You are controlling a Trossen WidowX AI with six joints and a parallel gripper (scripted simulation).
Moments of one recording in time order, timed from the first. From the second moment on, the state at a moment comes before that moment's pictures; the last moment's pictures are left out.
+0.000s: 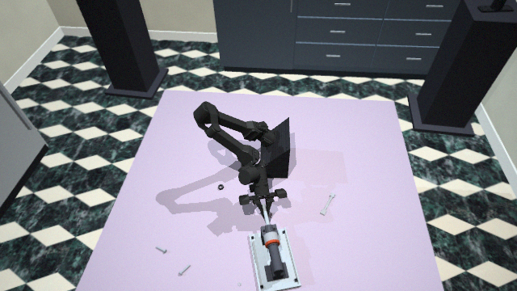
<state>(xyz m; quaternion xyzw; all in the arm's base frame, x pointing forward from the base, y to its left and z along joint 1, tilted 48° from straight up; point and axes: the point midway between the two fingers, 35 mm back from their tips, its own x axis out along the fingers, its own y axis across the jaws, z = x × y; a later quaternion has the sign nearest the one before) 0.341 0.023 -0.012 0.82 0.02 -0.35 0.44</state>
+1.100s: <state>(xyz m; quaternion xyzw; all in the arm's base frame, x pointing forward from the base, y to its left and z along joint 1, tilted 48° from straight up) 0.338 0.022 -0.012 0.82 0.02 -0.35 0.44</state>
